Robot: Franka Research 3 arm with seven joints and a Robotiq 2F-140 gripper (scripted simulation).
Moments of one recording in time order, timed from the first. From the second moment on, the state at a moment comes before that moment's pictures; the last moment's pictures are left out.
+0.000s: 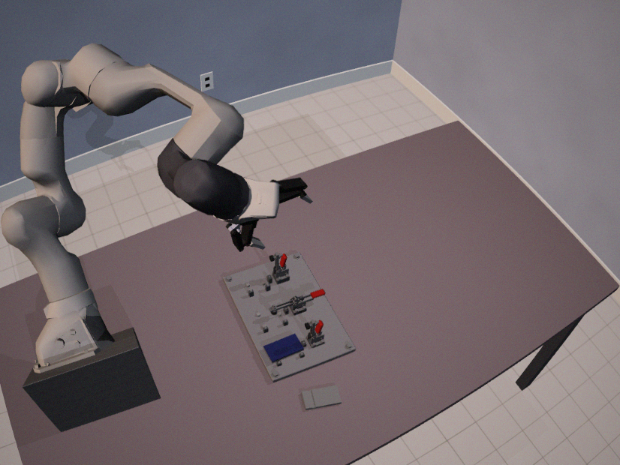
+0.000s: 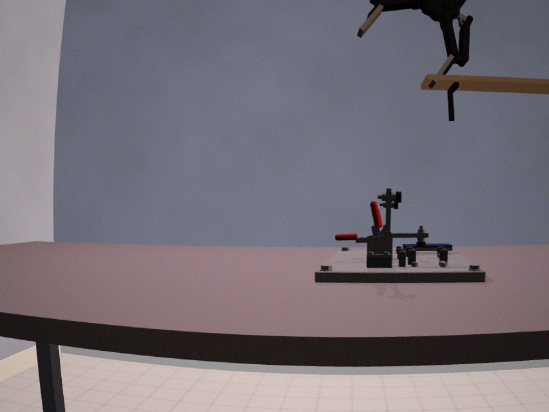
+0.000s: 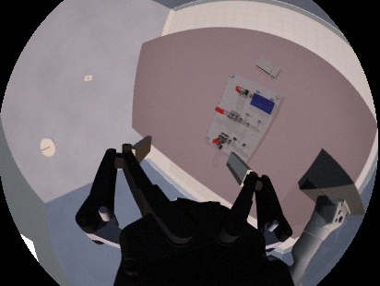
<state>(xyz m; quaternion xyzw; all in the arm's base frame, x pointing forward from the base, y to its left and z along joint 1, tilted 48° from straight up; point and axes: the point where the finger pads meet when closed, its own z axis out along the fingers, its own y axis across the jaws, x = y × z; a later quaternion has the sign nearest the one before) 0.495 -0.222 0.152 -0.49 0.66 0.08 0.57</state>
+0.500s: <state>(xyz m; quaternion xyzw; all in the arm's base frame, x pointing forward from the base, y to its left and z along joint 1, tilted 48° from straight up) 0.494 -0.215 0.130 -0.46 0.69 0.14 0.54</state>
